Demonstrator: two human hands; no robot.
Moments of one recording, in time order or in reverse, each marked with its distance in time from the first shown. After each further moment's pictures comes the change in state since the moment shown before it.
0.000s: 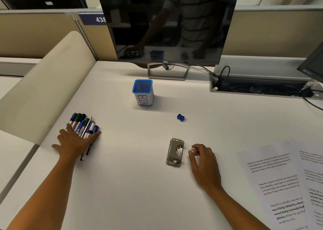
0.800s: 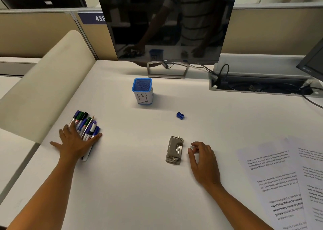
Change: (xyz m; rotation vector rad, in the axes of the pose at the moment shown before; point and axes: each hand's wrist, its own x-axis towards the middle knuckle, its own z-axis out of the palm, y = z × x) left_hand -0.004 -0.014 0.007 0.053 0.009 0.171; right_hand 0.000 0.000 -0.001 0.008 0.008 0.008
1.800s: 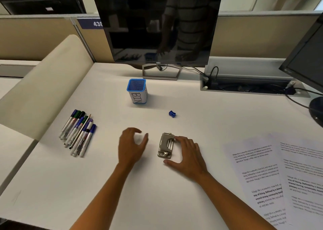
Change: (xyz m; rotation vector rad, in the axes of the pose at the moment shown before) left_hand -0.149 0.181 0.033 -0.548 0.213 0.440; right_hand 0.000 -0.013 -0.015 -0.145 -0.273 -0.215
